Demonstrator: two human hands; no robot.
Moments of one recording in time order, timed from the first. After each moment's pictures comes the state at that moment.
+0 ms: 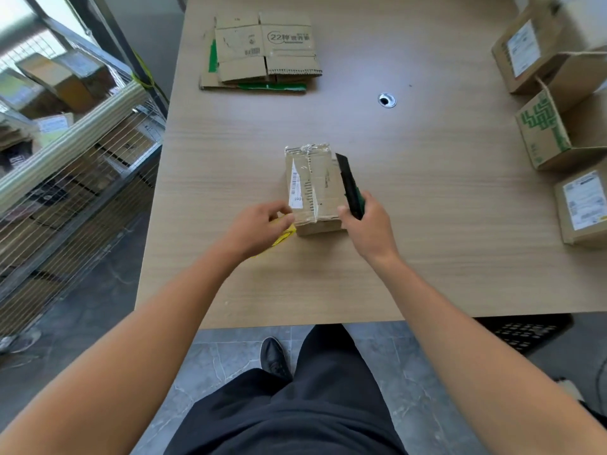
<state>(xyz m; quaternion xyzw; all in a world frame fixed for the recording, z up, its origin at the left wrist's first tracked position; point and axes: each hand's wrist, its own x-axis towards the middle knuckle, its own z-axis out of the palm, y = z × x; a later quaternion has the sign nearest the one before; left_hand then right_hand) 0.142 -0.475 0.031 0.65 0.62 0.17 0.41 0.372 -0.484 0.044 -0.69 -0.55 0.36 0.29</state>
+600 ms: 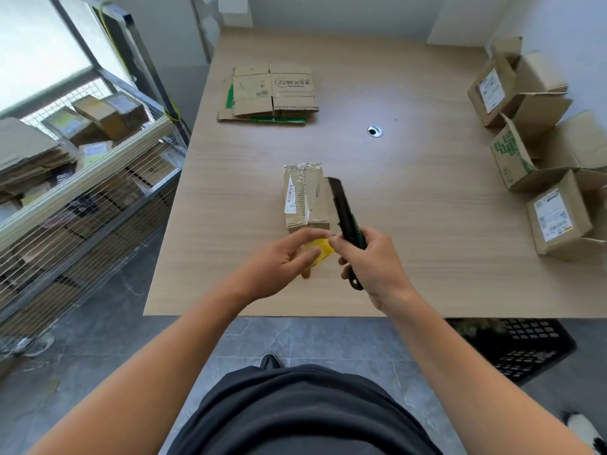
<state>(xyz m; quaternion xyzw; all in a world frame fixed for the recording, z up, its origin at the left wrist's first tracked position) 0.189 -0.587 0.113 0.68 0.48 0.23 0.50 0.387 -0.591 0.132 -0.61 -0.47 0.52 0.38</state>
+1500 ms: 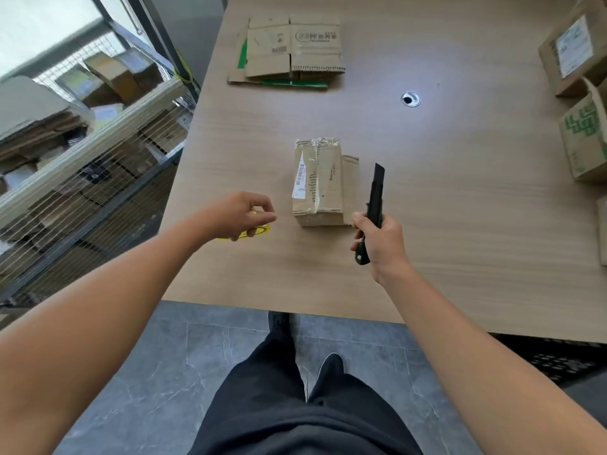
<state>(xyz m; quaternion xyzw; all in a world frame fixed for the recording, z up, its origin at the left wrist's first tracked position) 0.117 -0.486 0.062 0.67 0.63 0.04 0.41 0.406 -0.508 0.023 -0.65 -0.32 0.56 0.40</state>
